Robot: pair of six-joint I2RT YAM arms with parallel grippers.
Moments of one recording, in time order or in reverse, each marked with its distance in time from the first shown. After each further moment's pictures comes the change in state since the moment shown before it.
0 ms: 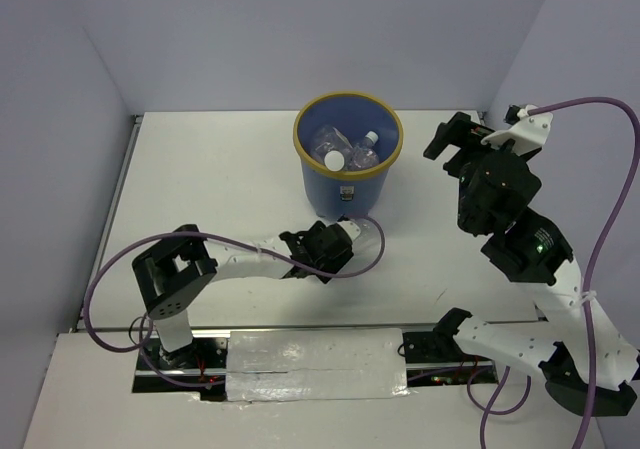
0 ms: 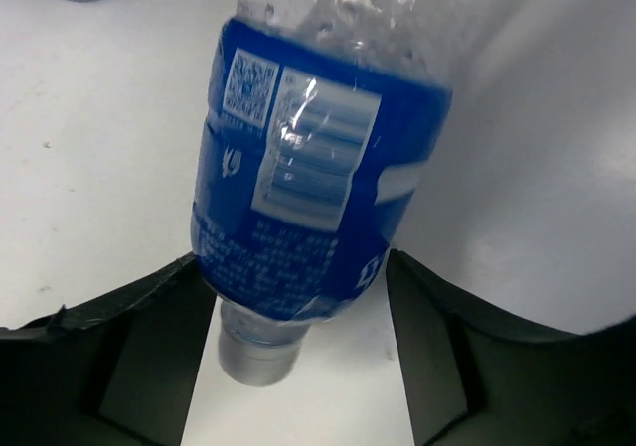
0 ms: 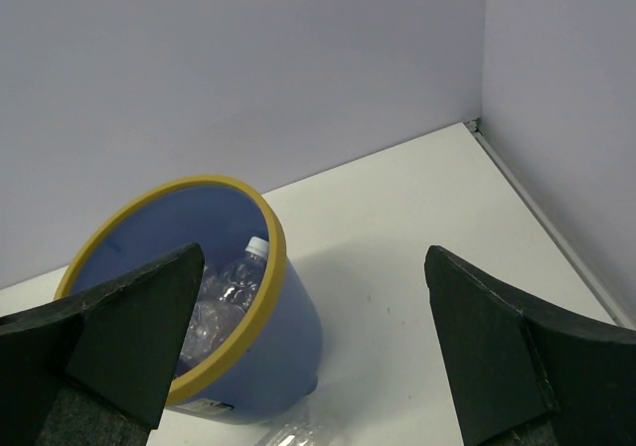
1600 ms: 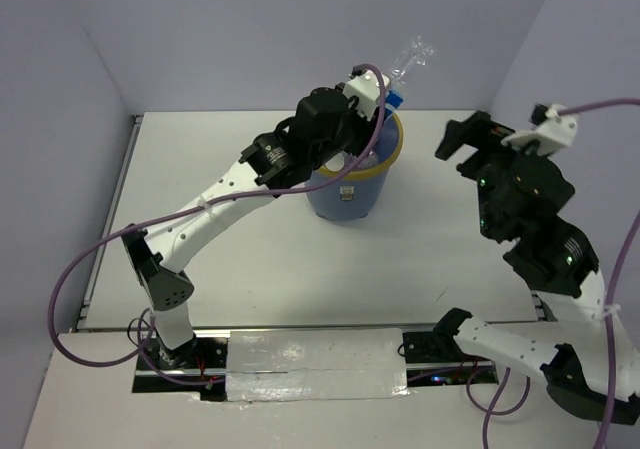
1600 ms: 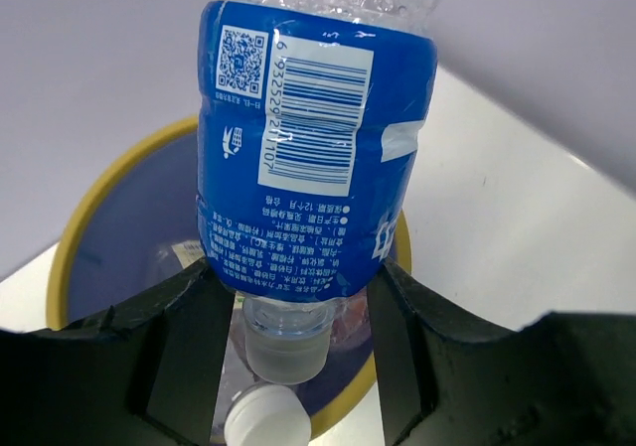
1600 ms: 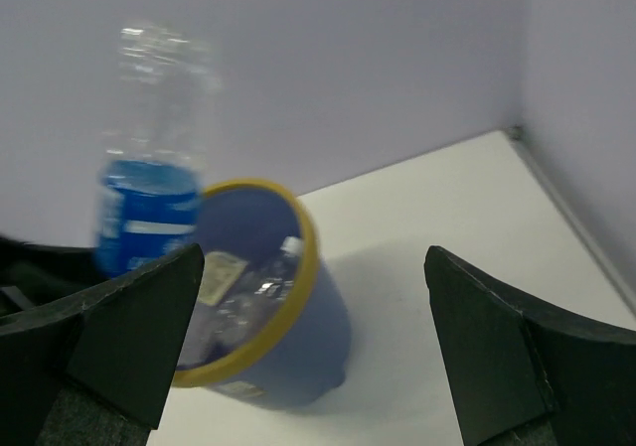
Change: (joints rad) left arm 0.121 0.021 1.030 -0.209 0.101 0.172; right arm -0.001 -0.046 0.068 -0.070 -0.024 0.025
